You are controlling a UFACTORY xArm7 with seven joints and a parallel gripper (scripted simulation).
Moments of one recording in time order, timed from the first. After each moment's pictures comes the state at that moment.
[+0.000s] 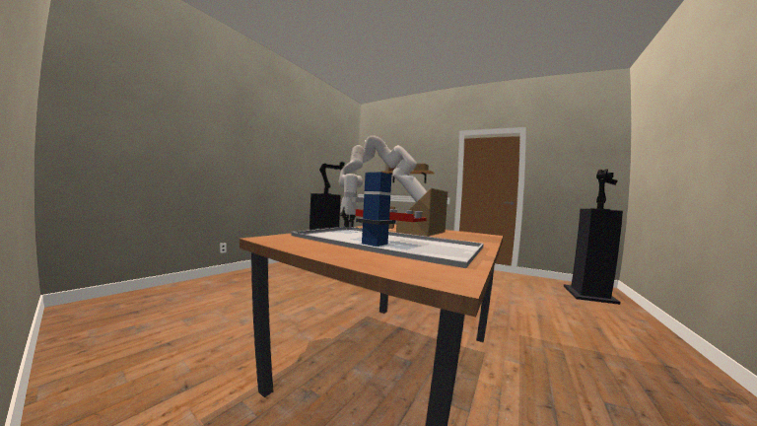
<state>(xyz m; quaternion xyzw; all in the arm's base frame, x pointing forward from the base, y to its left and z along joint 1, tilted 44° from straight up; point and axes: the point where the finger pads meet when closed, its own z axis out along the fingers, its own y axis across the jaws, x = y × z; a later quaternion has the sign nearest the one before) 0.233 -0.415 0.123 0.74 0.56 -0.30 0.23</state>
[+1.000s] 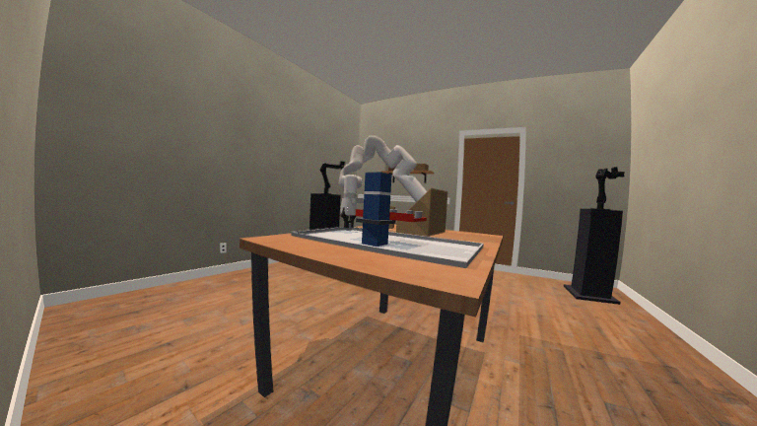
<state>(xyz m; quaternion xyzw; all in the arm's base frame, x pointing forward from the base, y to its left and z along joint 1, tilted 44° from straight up) 0.232 -0.418 0.120 0.74 0.56 -0.30 0.23</state>
